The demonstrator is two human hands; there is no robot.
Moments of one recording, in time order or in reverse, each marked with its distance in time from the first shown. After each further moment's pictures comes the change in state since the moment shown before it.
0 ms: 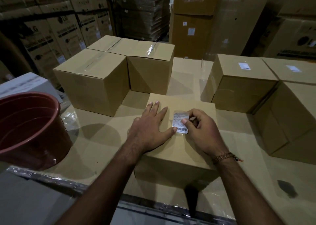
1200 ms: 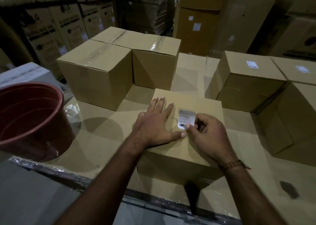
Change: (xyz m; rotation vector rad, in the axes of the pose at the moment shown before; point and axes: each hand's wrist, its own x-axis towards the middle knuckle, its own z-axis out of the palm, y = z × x) left_hand 0.001 -0.010 -0.002 -0.007 -0.061 0.043; right_hand -0.013 -0.004 0.002 -0.179 -0.007 0.004
